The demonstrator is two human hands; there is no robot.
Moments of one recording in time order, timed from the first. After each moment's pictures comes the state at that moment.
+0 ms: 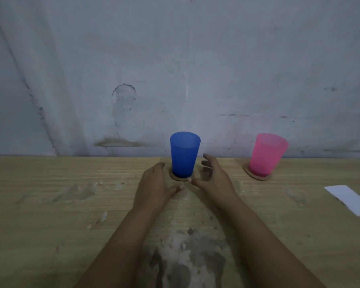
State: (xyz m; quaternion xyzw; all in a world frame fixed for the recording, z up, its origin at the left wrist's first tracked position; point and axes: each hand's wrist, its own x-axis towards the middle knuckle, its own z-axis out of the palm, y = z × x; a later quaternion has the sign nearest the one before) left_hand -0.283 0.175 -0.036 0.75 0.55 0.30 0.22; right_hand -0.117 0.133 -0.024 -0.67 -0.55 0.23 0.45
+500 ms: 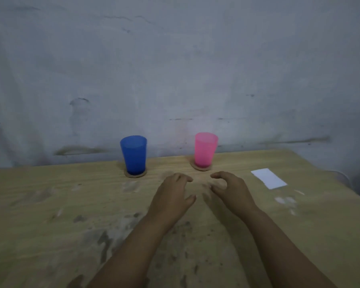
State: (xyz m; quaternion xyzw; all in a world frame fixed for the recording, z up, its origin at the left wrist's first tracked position) left_hand -0.181 0.053 -0.001 0.87 0.36 0.29 0.17; right_hand -0.007 -0.012 0.010 -0.75 -0.55 0.08 0.36
